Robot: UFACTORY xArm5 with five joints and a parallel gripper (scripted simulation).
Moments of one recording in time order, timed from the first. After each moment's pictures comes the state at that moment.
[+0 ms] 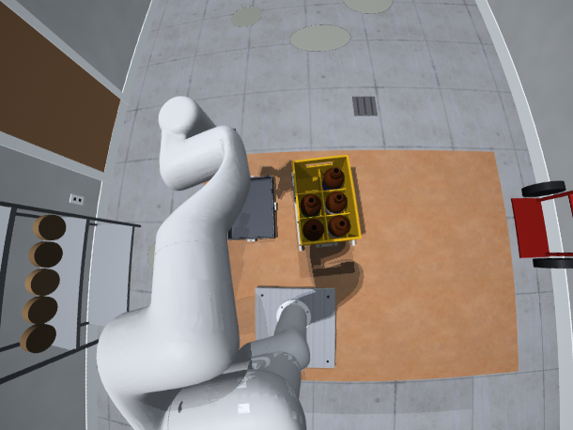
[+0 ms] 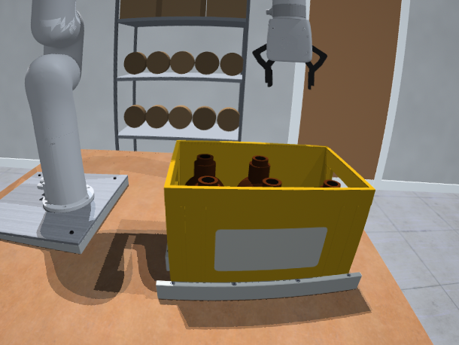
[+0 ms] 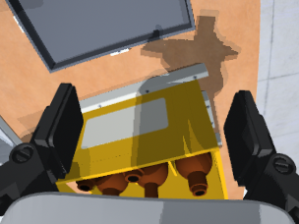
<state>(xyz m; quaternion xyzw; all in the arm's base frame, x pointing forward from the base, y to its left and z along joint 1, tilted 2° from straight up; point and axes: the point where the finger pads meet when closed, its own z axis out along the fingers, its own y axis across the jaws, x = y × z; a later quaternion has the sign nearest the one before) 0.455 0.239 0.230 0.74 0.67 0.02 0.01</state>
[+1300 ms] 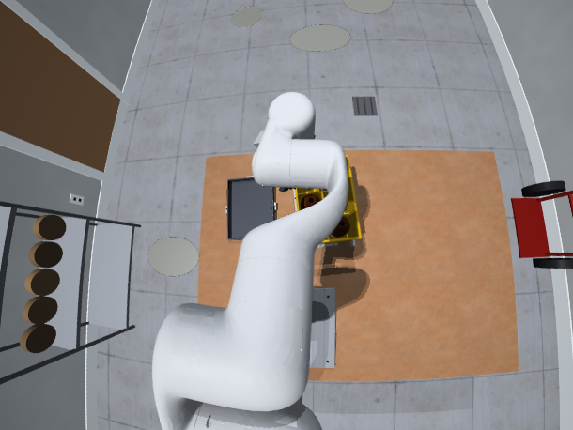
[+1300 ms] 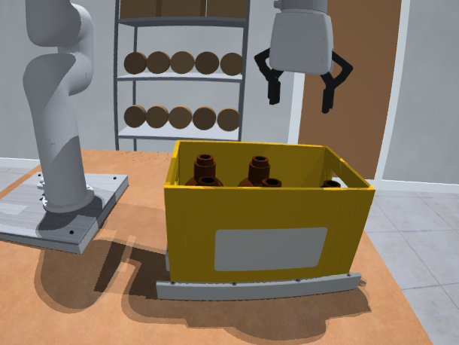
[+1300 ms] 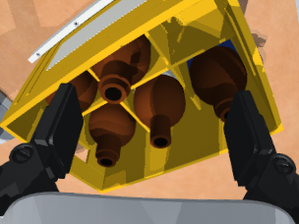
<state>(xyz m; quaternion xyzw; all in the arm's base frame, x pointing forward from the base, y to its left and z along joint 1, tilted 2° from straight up) 0.470 0.050 0.216 0.82 0.58 0.00 0.00</state>
